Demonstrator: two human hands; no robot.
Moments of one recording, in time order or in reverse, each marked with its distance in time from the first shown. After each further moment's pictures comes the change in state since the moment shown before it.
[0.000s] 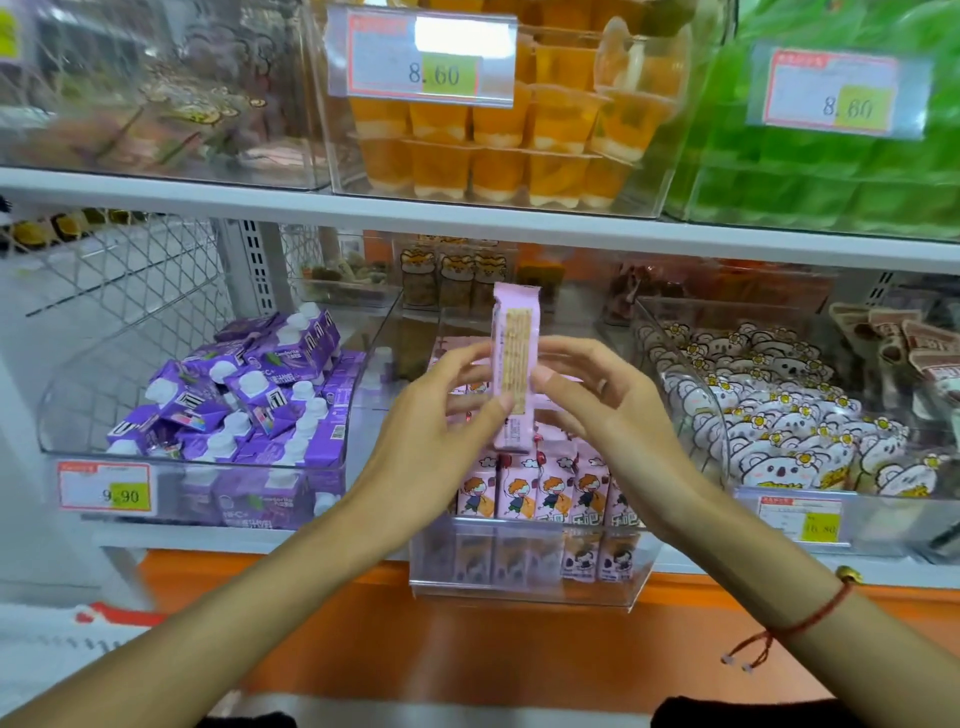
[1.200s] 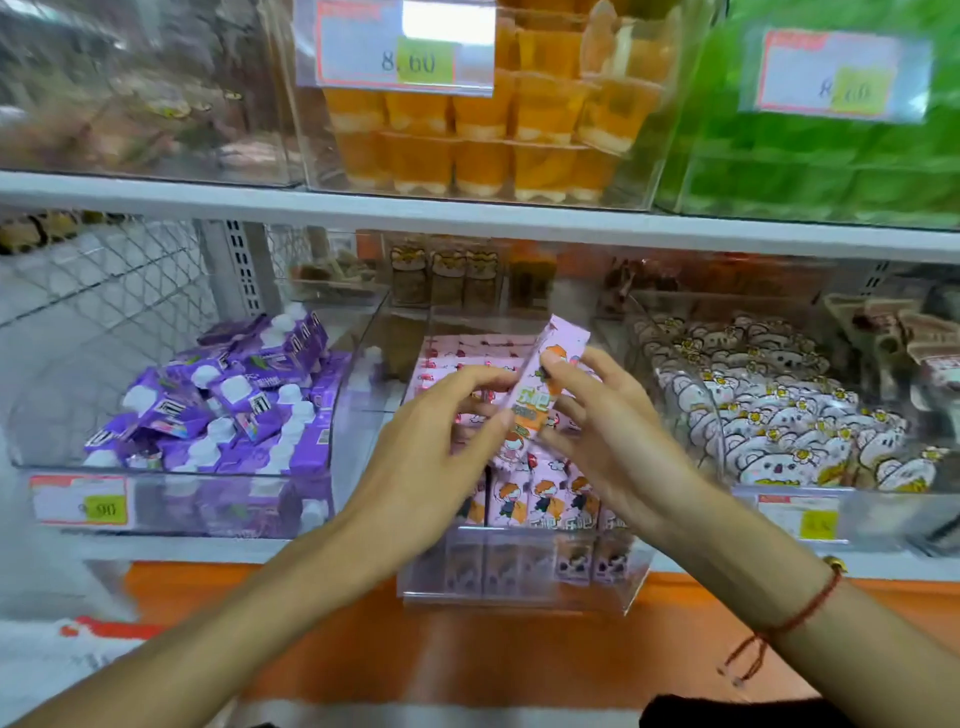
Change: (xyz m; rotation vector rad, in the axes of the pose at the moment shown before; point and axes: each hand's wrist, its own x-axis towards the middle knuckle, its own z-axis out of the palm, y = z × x) left_hand 0.000 -0.013 0.007 0.170 -0.021 0.065; right_hand 0.008 0.005 0.002 0.385 0.045 0.226
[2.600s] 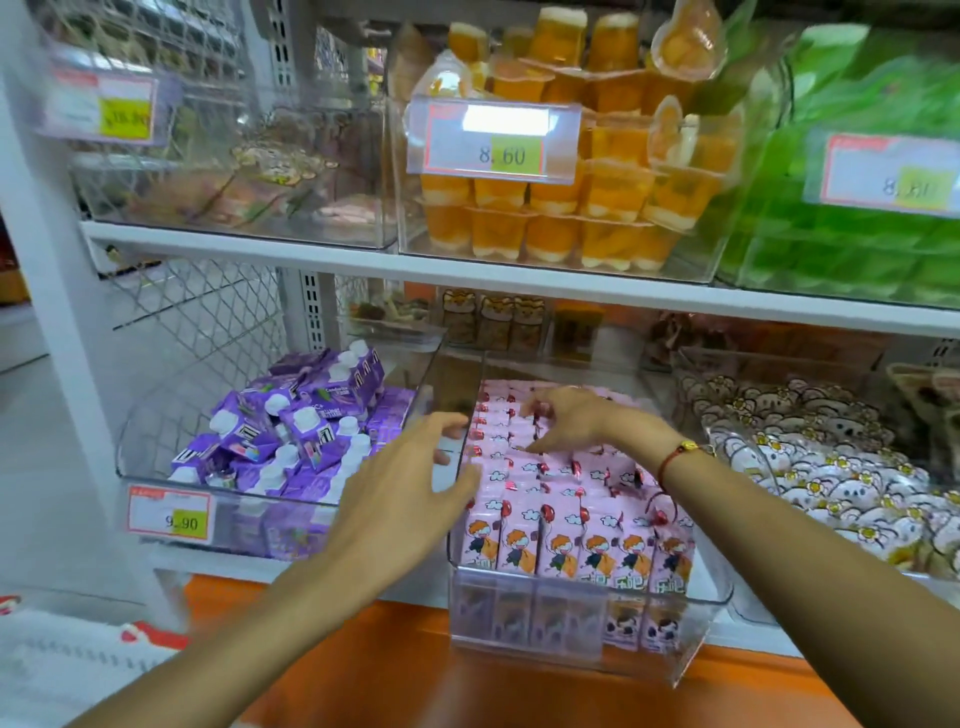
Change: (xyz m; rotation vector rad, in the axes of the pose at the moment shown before) left_hand -0.008 -0.024 -0.042 0.435 0.092 -0.211; right_hand 0.130 0.011 0.007 -1.593 -0.411 0.093
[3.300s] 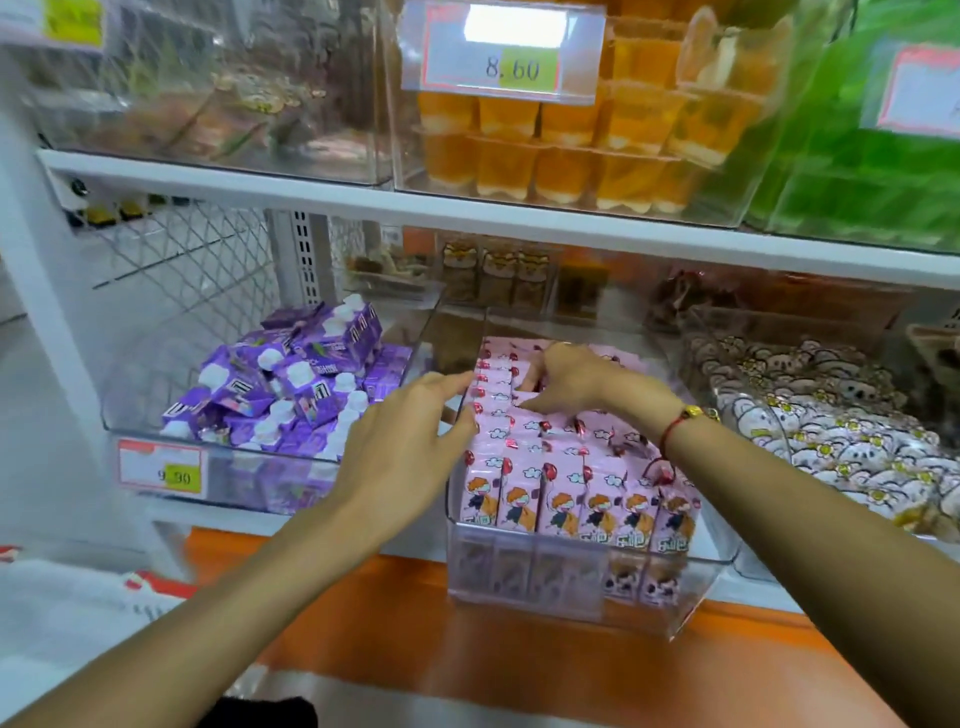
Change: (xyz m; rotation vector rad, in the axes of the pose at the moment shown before) left_hand 0.008 0.001 0.005 0.068 0.034 0.041; right_hand 0.002 -0.012 0.007 -0.072 0.064 0.019
